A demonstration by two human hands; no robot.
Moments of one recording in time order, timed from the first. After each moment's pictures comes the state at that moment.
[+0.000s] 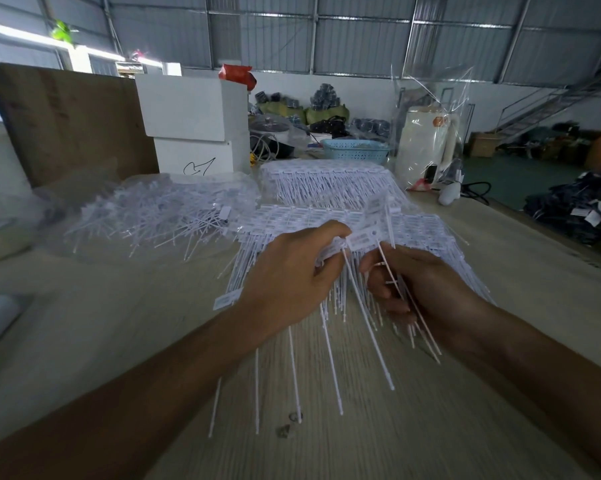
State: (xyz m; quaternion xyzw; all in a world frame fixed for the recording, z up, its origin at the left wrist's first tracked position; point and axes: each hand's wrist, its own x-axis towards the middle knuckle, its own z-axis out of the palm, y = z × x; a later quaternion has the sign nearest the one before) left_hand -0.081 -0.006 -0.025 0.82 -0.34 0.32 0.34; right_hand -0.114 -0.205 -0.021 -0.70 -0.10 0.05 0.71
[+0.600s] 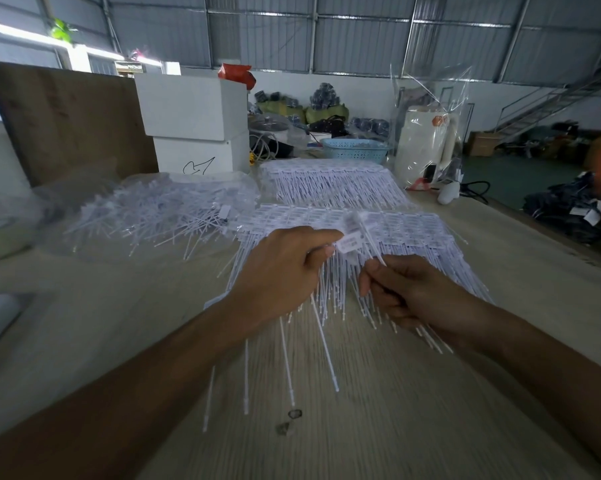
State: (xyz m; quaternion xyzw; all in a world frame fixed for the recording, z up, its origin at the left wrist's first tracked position) left_hand -0.074 0.001 -0.022 0.86 -0.32 0.26 0.31; right_hand -0.115 -0.211 -0.022 -0.80 -0.15 0.07 0.58
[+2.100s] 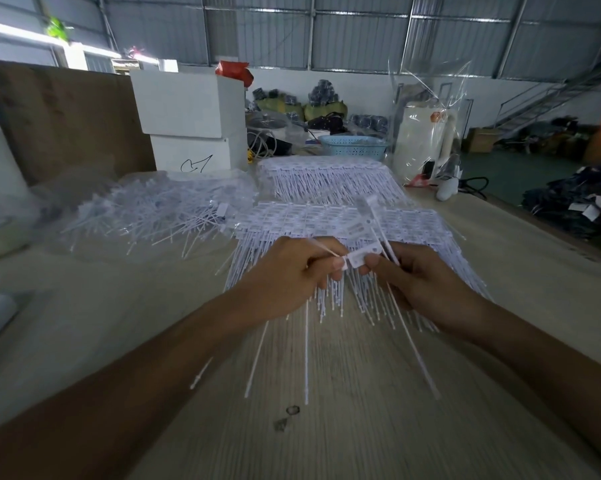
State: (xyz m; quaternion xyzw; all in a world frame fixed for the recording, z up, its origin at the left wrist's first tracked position) left_hand -0.072 0.001 -0.028 0.82 -0.39 0.13 0.40; right_hand -0.116 -0.210 -0.020 -0.83 -0.20 -0.11 0.50
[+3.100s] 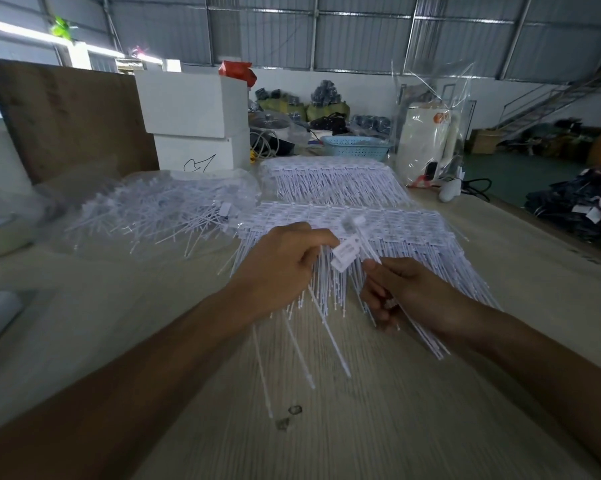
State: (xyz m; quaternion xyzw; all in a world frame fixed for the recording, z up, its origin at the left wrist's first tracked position) left_hand -0.067 0.010 -0.023 0.85 -0.35 0.24 0.31; right_hand -0.113 -0.204 -0.028 -0.81 -0.14 0.04 0.57
